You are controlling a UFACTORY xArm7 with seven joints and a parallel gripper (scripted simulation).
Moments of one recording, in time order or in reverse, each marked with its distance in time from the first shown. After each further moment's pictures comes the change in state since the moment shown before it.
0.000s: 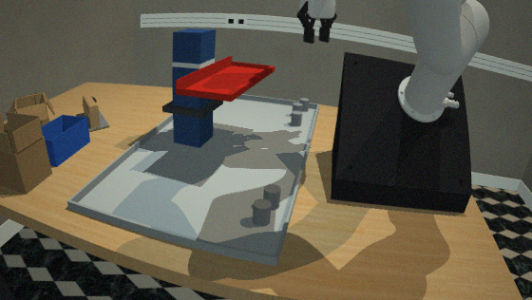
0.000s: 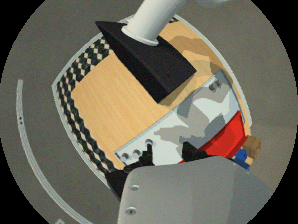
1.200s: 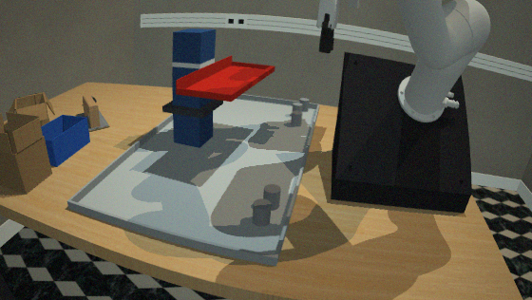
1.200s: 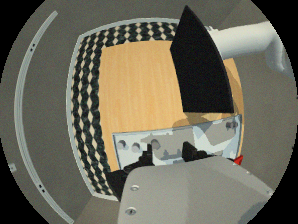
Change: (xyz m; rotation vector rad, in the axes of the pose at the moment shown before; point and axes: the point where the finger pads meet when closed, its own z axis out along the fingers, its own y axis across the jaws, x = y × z) arm -0.021 -0.071 0.035 -0.035 0.001 -0.549
